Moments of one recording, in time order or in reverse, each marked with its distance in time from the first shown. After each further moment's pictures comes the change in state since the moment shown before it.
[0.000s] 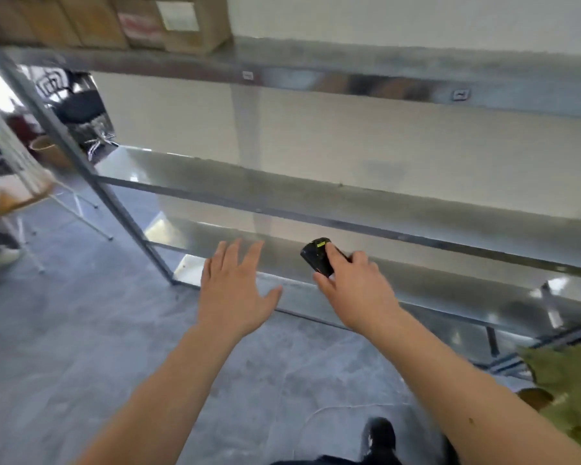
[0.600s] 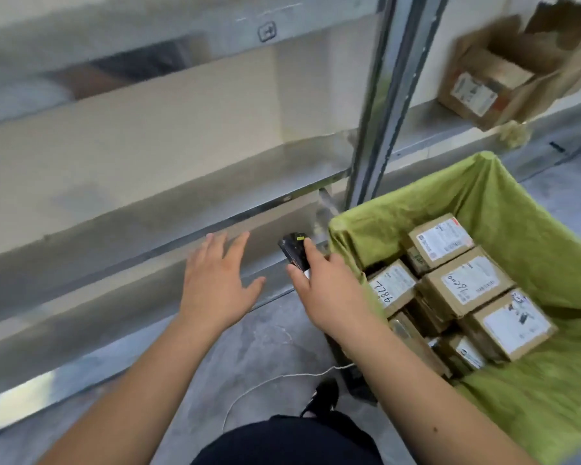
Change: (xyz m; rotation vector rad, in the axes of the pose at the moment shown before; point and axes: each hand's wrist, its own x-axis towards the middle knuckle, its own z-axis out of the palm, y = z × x) left_hand 0.014 0.475 0.144 0.093 -0.257 0.704; right_hand -0.141 0.413 -0.046 0.445 0.209 0.700
